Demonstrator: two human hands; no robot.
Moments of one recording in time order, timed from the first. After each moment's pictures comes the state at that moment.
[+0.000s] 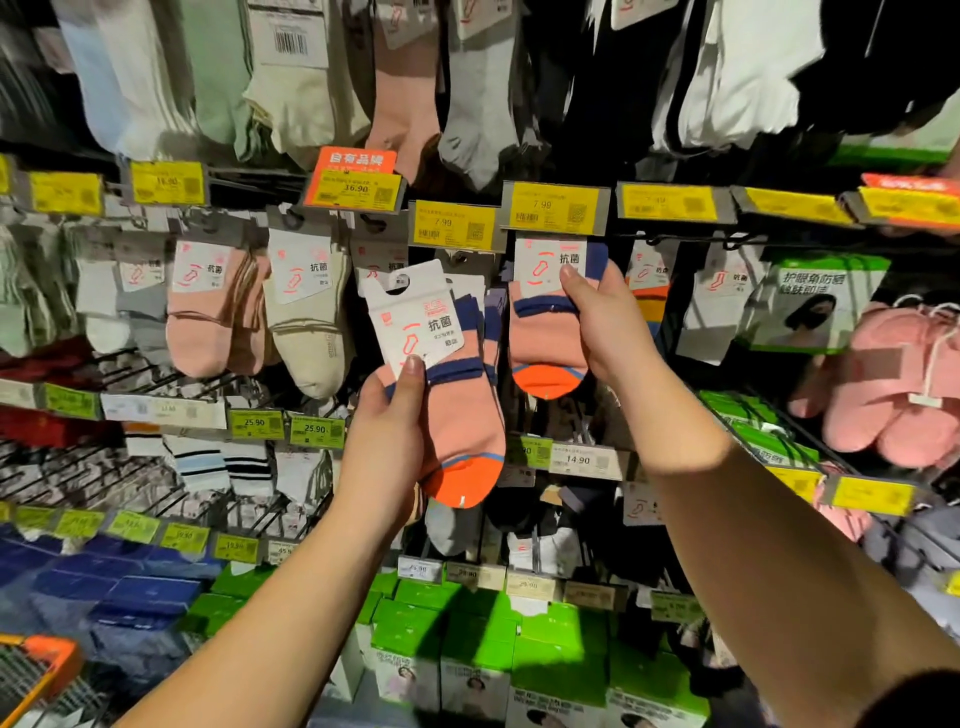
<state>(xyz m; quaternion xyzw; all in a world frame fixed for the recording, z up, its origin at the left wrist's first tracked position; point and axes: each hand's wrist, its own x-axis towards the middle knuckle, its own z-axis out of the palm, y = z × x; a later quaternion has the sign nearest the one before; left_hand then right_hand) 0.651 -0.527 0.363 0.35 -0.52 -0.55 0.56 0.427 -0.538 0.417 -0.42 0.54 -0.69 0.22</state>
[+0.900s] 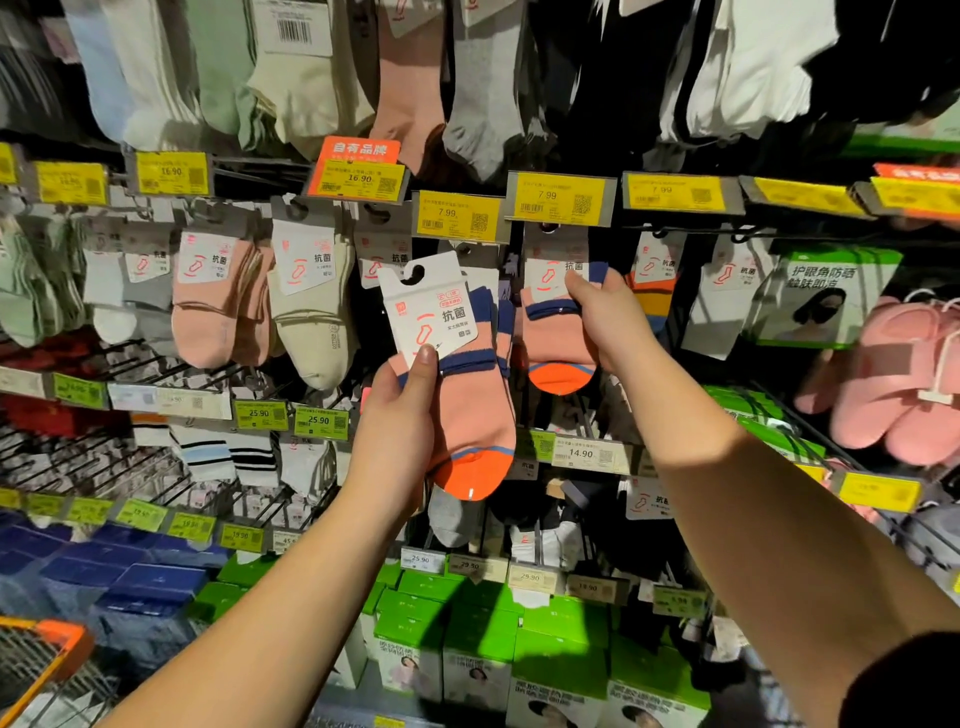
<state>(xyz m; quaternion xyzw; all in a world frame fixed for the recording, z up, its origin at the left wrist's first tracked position) 0.647 -0.524 0.366 0.37 -0.54 -0.53 0.54 0.403 -0.559 0.407 -0.38 0.63 -0.65 0.20</state>
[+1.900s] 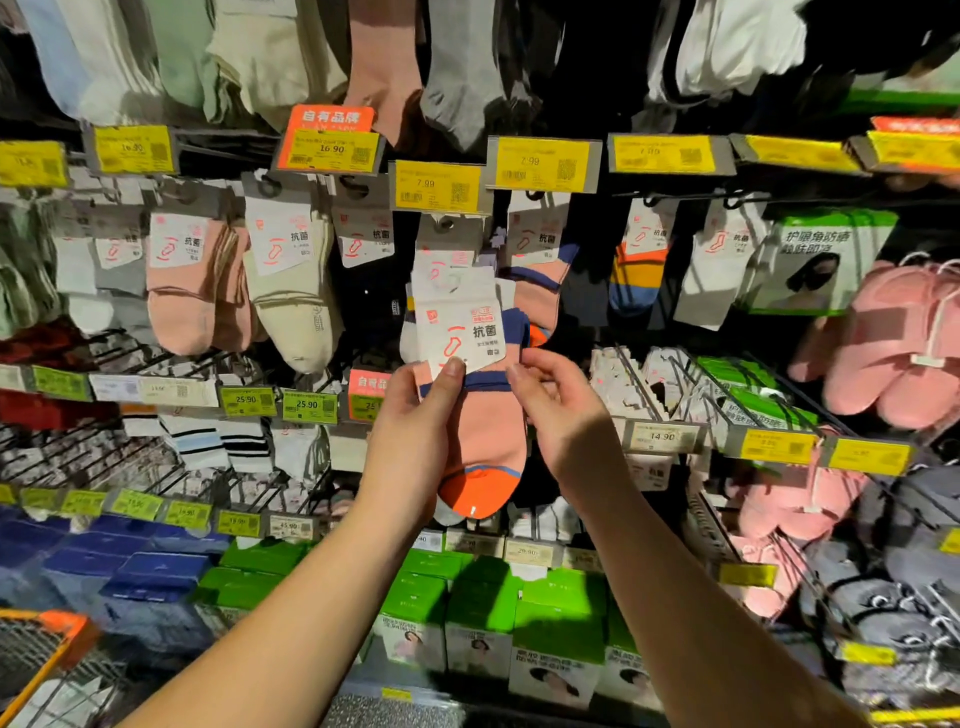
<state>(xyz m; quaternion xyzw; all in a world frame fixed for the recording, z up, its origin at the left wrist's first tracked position) 0.634 -0.508 0.341 0.34 -0.56 -0.56 0.51 0.511 -0.452 0.338 -0.46 0.54 -0.67 0.22</state>
